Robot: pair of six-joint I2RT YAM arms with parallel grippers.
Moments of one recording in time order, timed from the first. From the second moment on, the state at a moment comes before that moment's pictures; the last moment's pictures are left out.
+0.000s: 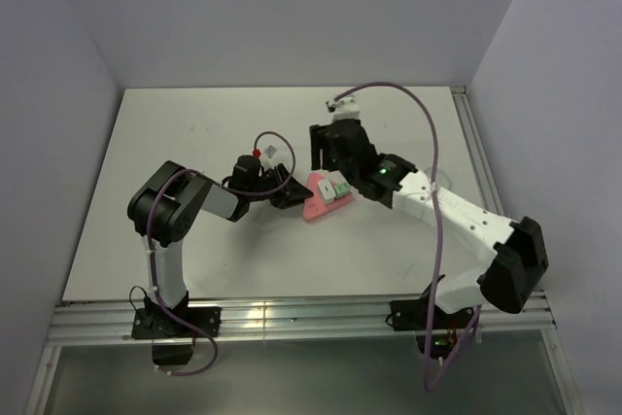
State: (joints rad) left arm -0.50 1.98 0.77 0.73 0.58 -1.07; right arm 0.79 1.40 1.19 -0.32 0.41 0.35
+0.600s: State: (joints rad) left arm -0.53 2.09 1.03 0.59 0.47 -1.05; right arm 0.30 1.33 0.99 -0.66 0.40 0.54
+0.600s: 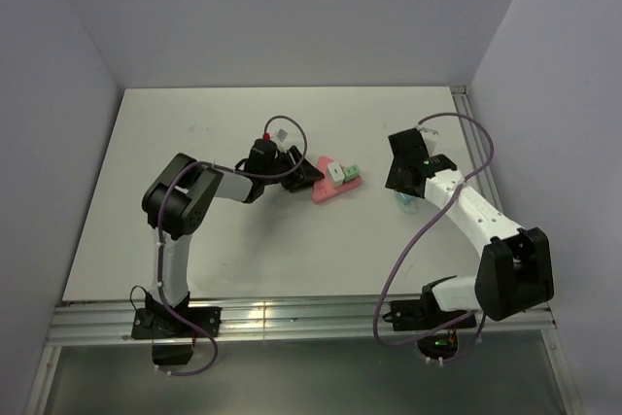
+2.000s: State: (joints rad) left arm -0.60 1.61 0.80 0.35 0.28 -0.85; right arm 0.07 1.56 0.89 -0.44 0.22 0.60
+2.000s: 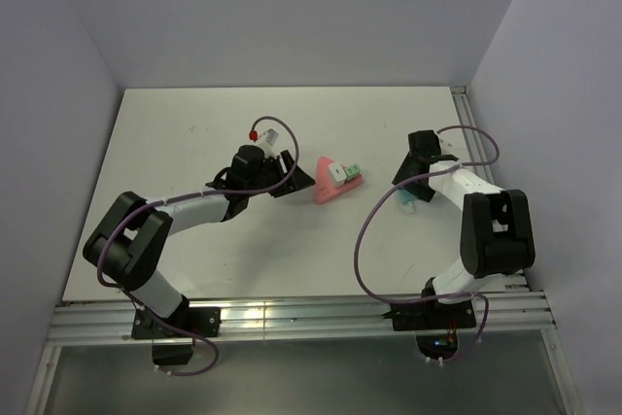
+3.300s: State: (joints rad) left arm -0.60 1.58 0.75 0.35 0.30 -0.83; right arm 0.16 1.53 0.93 -0.48 0.30 0.40
